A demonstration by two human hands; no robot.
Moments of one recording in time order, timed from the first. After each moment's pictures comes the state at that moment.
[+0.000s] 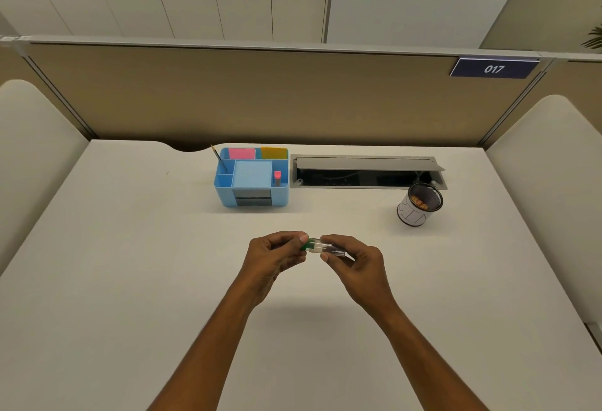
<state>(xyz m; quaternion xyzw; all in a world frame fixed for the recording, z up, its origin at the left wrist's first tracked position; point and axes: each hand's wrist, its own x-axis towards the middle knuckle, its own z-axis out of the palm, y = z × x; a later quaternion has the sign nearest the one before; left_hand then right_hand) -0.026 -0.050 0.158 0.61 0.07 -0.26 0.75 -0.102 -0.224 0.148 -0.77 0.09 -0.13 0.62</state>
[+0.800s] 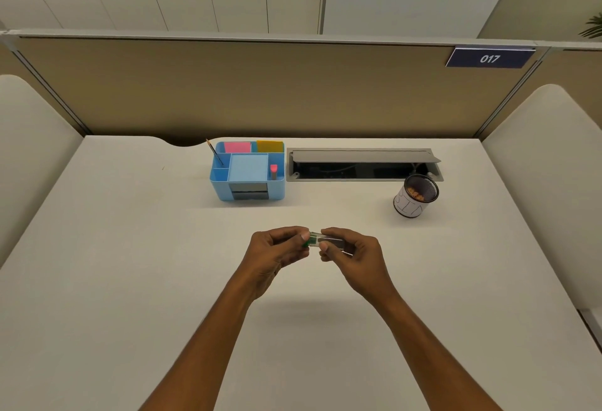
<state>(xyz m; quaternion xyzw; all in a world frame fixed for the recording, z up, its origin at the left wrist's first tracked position) -0.031 -0.054 0.157 0.59 0.03 -0.29 0.76 -0.105 -0.229 0.152 -0.76 0.12 -0.09 0.64</state>
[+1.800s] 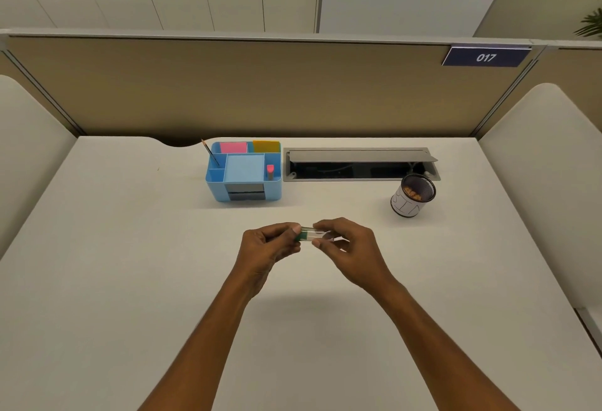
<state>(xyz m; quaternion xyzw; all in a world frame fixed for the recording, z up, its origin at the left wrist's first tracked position) -0.024 -0.055 0.154 0.61 0.05 -0.24 0.76 -0.089 -0.236 0.168 -0.84 0.06 -0.08 0.53</state>
